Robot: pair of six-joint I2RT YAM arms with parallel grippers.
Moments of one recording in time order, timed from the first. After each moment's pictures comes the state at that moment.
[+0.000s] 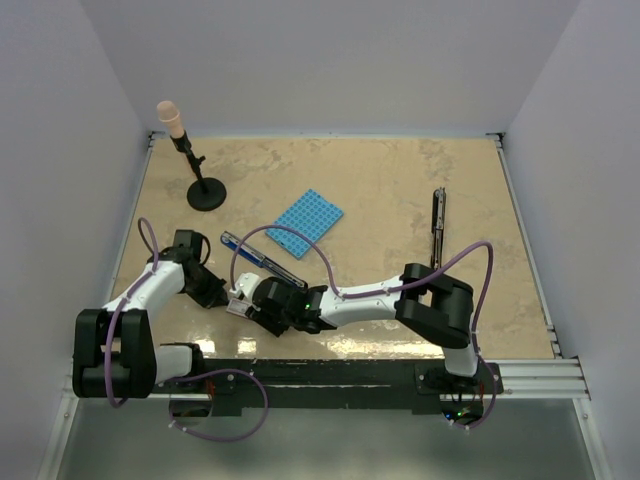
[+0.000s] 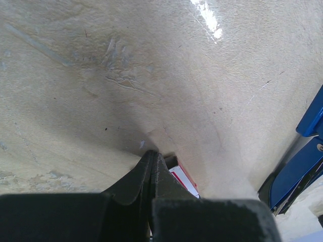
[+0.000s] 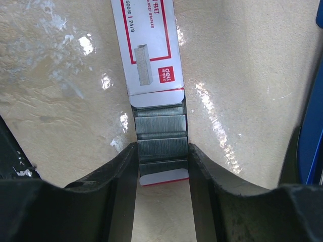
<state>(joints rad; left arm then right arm) 0.00 1.26 0.57 -0.68 0.09 -0.92 1.29 1.94 1.18 -0.07 0.15 0.12</state>
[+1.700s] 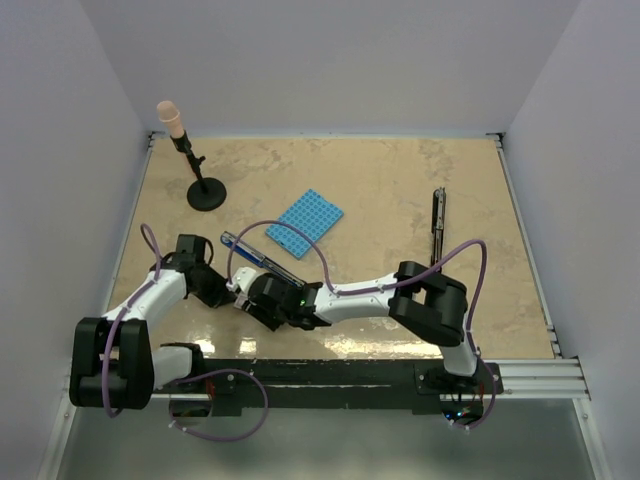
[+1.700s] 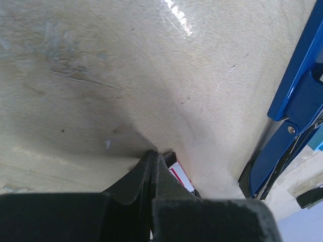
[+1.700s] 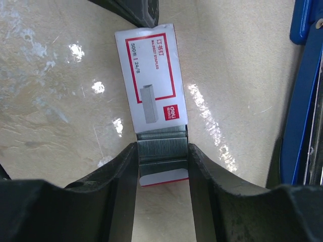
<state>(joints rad) -0.03 1.20 0.51 -0.56 0.16 -0.97 1.28 1.99 1.23 -0.08 0.21 0.13</state>
